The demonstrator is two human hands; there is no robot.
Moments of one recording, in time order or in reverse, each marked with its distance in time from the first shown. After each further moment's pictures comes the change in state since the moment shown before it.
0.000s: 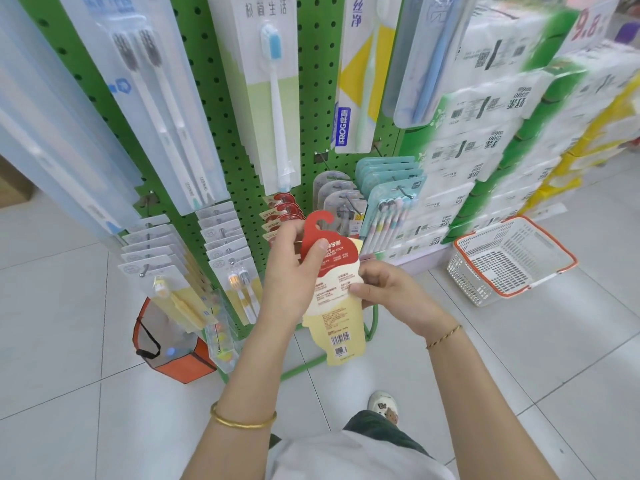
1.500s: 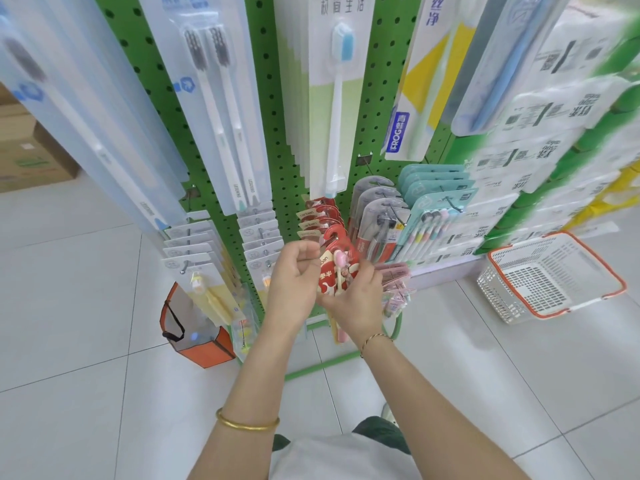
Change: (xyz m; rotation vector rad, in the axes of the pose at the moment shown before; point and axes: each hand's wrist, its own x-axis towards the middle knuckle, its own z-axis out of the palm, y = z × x) left_hand 0.017 -0.033 -0.032 -0.021 0.095 -0.224; right_hand 0.077 0.037 0.101 -0.560 0.596 0.077
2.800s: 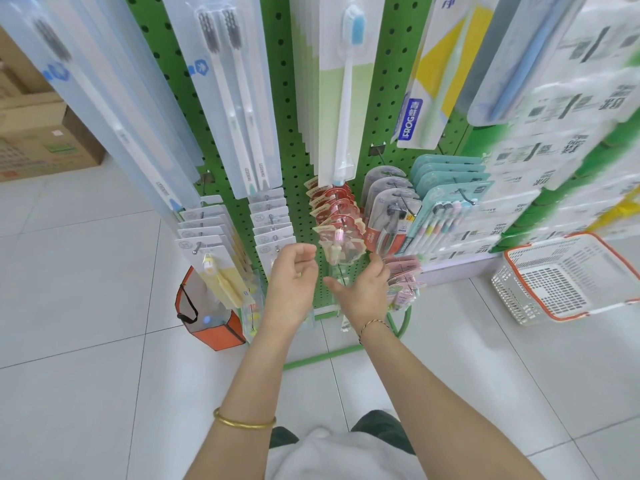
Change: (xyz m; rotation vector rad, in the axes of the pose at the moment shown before) left_hand -0.019 -0.007 -0.010 0.047 0.040 -0.039; right_hand 0.001 0.002 0.006 -0.067 -0.041 0.129
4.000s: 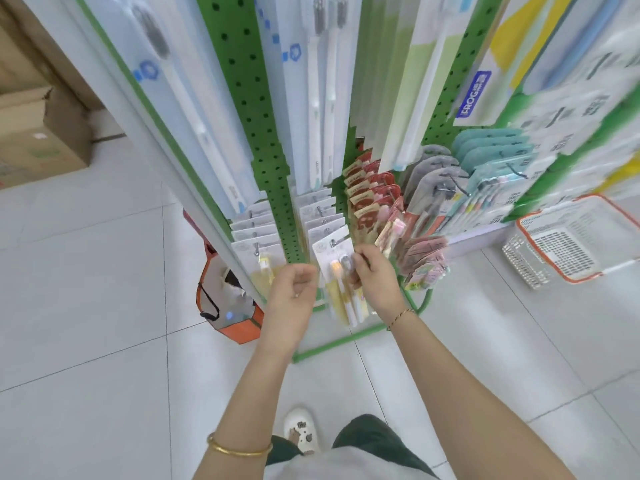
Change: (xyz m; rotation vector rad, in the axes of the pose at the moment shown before) left_hand 0.004 -0.037 -0.095 0.028 -0.102 -0.097; right_hand -0.021 -0.045 0.036 0.471 -0.228 -0.123
